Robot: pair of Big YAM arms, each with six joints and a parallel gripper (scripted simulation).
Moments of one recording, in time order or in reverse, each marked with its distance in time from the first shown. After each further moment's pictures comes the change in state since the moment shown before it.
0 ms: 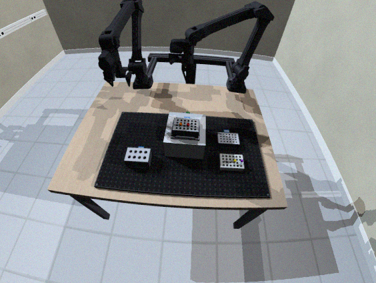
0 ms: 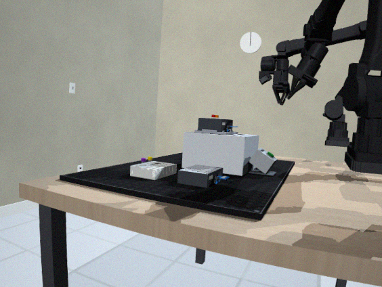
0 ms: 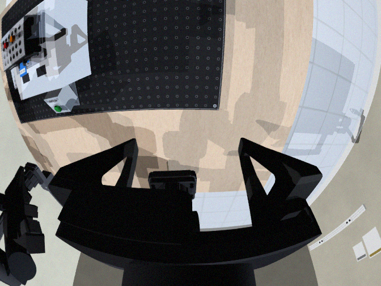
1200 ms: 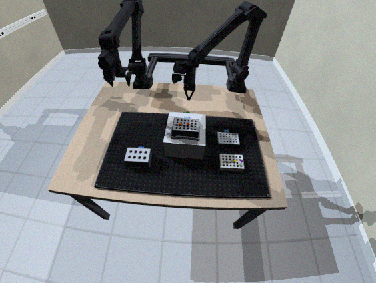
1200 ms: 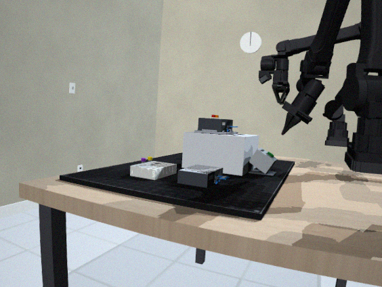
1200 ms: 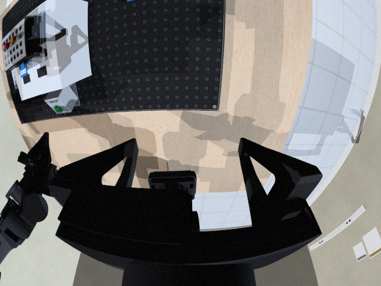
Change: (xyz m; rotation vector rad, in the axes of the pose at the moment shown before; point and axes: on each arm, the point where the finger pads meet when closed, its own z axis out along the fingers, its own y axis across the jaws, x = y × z) left arm 0.018 -0.049 0.110 -0.024 -0.018 0.087; right arm -0.002 0.000 -0.002 0.000 -0.005 0.000
